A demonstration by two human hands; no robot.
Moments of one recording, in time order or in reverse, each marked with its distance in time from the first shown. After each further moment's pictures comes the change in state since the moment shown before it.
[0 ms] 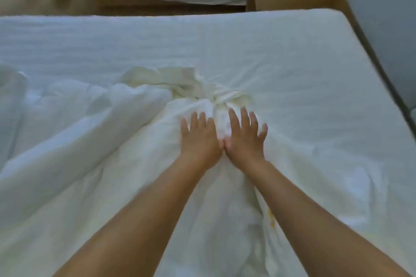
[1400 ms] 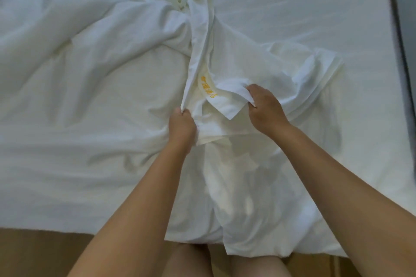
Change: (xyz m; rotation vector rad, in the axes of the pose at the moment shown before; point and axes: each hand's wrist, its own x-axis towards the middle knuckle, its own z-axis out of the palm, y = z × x) left_hand -0.190 0.104 0.102 -1.140 0.159 -0.677; right_hand -0.198 0.165 -0.028 0.563 -0.073 -0.060
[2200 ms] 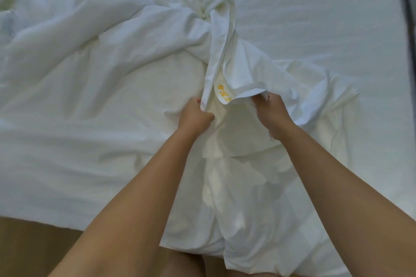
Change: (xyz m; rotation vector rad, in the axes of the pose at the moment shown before) left_hand 0.025 0.024 -0.016 0.271 -0.166 0.120; right_hand 0.035 -0.019 0.015 0.445 -0.002 0.340
